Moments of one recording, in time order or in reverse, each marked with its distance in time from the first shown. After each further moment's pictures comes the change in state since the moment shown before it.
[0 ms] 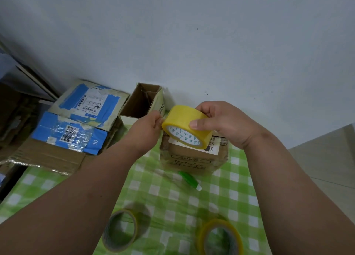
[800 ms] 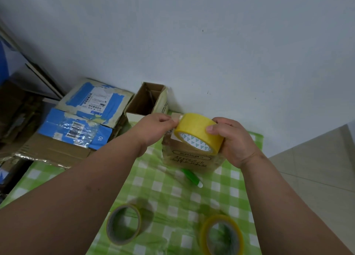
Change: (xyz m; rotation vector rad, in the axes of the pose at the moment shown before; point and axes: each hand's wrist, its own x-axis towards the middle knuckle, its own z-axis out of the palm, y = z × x) left_hand -0.008 0.002 -0.006 -0.431 -0.183 -0.134; right_hand -0.026 0.034 0.036 0.570 0.188 0.039
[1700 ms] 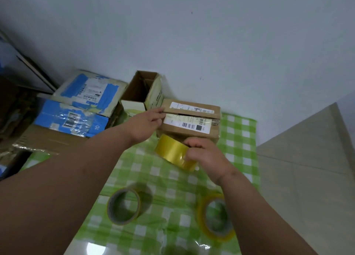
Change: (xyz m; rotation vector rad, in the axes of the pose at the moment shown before) left_hand -0.015 -0.027 -0.001 0.420 -0.101 0.125; right_hand -0.052 0.055 0.033 -0.324 -0.069 0.042
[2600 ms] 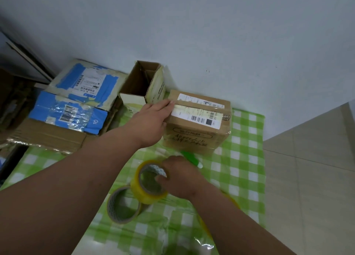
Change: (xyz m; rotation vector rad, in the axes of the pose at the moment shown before) left_hand 0.015 -0.008 0.013 0.532 -0.015 0.085; right_hand 0.029 0.070 0.061 -0.840 -0.192 -0.201
